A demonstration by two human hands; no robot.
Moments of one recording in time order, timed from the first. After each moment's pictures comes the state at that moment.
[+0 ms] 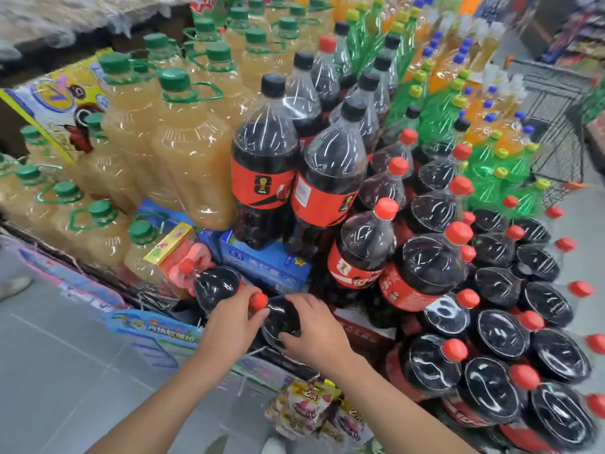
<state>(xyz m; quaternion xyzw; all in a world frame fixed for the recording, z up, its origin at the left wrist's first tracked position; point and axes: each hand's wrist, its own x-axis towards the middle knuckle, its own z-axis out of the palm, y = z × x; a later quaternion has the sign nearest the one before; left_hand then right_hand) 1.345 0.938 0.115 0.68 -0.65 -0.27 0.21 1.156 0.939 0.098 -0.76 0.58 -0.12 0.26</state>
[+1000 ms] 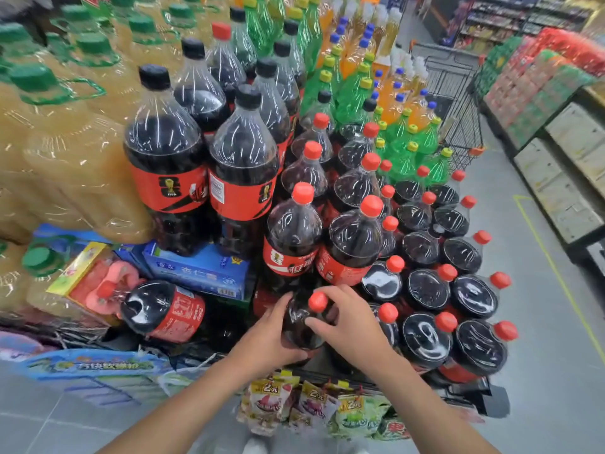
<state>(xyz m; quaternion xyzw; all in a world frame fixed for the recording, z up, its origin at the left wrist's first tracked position) 1.224 0.943 0.081 0.48 -0.74 -0.45 0.10 1.033 0.987 0.152 -0.66 0.69 -0.22 0.23</state>
